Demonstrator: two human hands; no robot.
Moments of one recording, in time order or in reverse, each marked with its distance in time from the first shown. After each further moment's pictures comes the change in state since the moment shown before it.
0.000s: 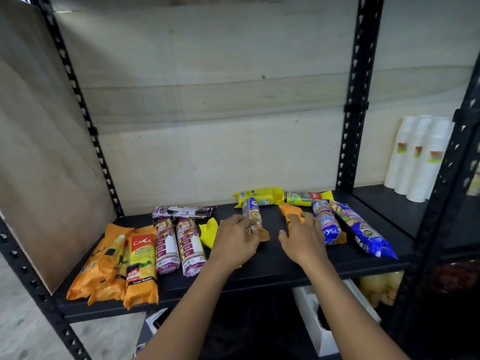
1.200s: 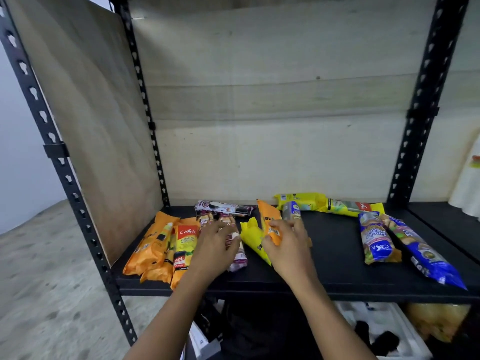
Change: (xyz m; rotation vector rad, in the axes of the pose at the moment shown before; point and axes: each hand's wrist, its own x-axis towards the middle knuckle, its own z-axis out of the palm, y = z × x) left_hand -0.058 -0.104 -0.069 0.100 0.106 -0.151; right_hand -0.041 -0.110 0.032 0.483 0.136 -0.251
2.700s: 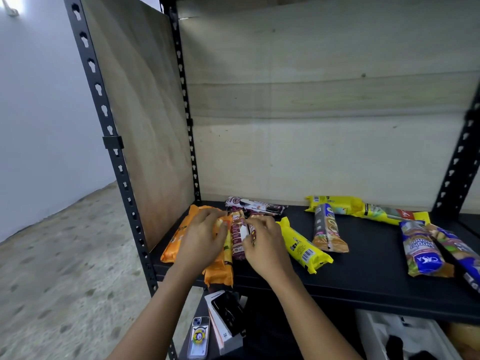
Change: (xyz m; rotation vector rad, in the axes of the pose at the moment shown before) left_hand -0.025 -0.050 -0.085 -0.015 0.225 0.005; right_hand -0.010 -0.071 0.086 0.041 -0.181 -0.261
